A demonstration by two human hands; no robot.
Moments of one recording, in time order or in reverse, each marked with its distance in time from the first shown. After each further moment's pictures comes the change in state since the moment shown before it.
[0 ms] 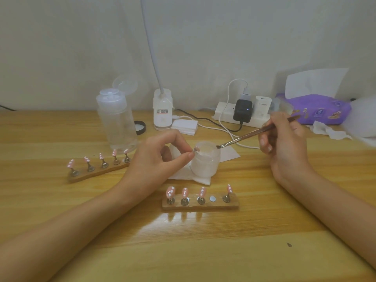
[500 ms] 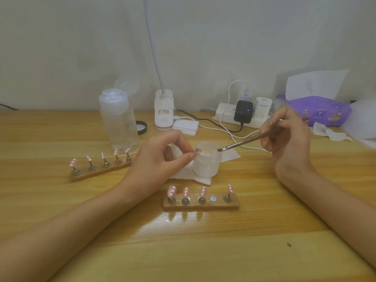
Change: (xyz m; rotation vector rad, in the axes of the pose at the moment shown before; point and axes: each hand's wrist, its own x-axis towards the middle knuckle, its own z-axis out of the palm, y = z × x) left_hand 0.001 -0.003 0.000 0.009 -0.012 -0.007; right_hand 0.008 0.001 -0.007 0.079 -0.211 -0.144
